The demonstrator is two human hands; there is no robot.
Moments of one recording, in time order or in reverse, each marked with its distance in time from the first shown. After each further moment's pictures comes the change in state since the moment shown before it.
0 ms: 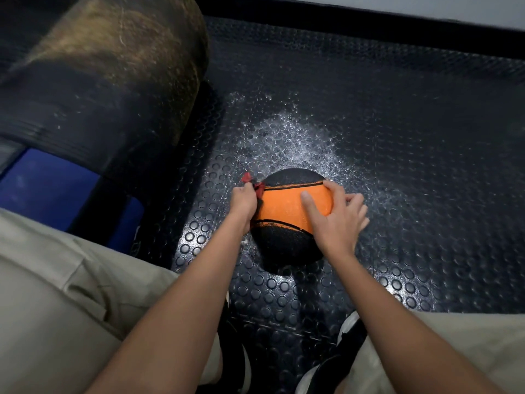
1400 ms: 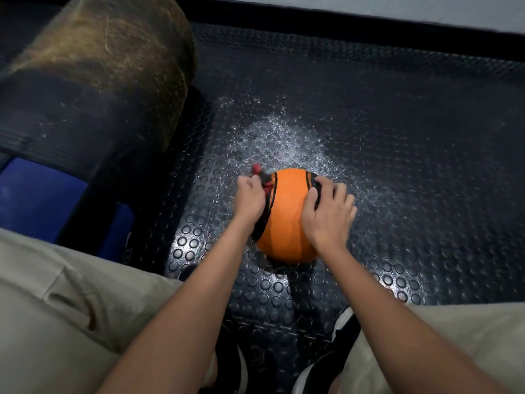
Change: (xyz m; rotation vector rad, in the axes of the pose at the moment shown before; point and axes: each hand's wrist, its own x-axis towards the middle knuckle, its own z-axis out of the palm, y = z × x) left_hand -0.015 0.009 0.026 0.234 0.044 0.264; right_hand 0.005 -0.008 -0.004 -0.104 0.054 -0.079
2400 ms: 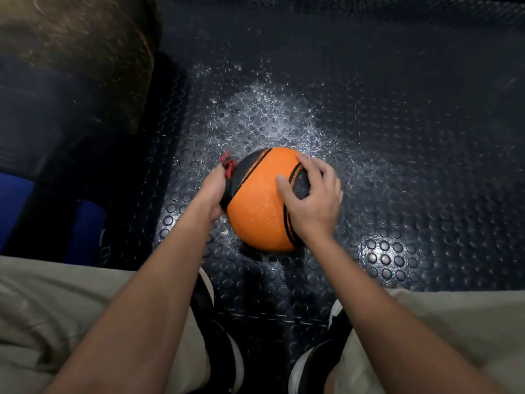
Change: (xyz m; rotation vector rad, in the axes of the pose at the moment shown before) left_hand 0.049 -0.029 -0.018 -0.356 -0.192 -0.363; right_hand -0.001 0.006 0.015 0.285 0.012 0.005
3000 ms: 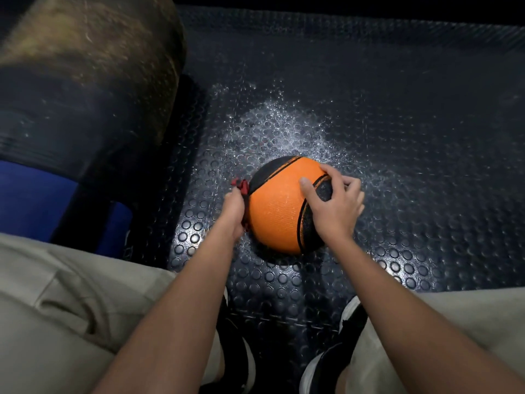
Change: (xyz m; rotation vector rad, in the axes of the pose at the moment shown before) left_hand -0.017 -0.031 0.001 -0.012 0.075 0.019; right_hand 0.001 0.006 -0.015 -0.045 -0.027 0.146
